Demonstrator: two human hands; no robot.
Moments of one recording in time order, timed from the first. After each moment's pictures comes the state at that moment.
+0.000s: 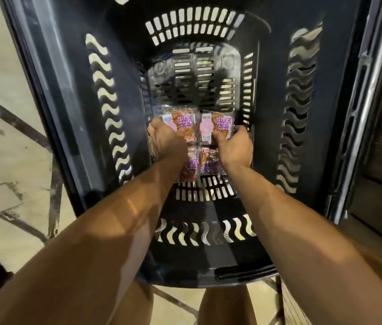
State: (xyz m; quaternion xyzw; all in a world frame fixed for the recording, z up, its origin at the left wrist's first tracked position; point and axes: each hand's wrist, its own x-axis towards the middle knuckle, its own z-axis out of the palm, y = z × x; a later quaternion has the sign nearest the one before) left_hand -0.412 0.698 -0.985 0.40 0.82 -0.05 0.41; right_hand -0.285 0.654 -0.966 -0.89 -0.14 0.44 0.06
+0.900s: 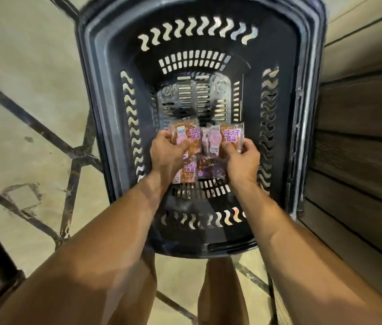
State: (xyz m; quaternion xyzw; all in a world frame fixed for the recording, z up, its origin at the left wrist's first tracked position) left_hand -0.432 0.706 -0.885 0.32 0.75 0.05 0.57; right_hand -0.276 0.641 -0.874 -0.85 -0.05 0.45 0.26
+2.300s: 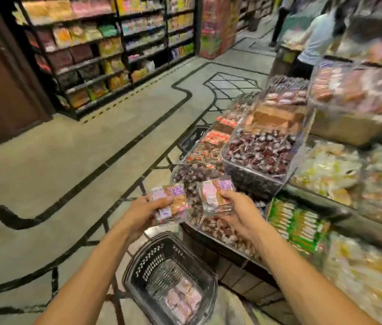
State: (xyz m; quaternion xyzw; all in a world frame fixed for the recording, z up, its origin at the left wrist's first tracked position) left_hand -0.393 0.767 -0.050 0.57 0.32 -0.01 0.76; right_hand -0.255 0.541 -0.060 -0.61 0.07 0.34 0.71
